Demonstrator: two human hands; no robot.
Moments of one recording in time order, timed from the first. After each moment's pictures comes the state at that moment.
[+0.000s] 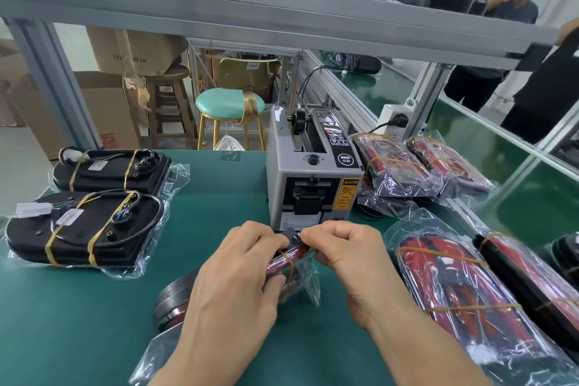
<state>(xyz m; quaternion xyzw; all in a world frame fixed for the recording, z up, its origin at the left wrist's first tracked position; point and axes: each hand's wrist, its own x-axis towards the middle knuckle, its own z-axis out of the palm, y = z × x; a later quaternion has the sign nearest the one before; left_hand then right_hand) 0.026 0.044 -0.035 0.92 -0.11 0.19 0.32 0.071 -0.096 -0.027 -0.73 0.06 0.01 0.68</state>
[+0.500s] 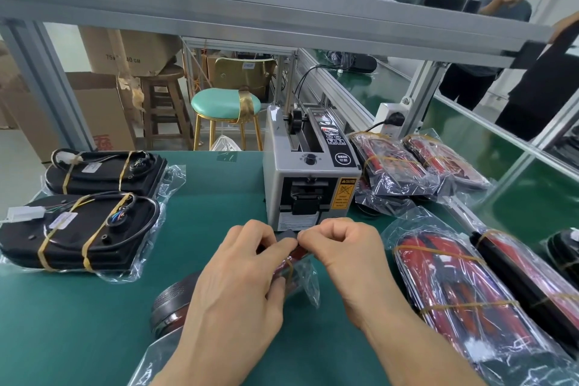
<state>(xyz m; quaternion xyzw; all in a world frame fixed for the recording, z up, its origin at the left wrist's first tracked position) 0.028 0.043 -0.033 0.92 -0.15 0.19 0.30 0.070 -0.096 -0.031 -0.78 0.05 -0.05 0.62</state>
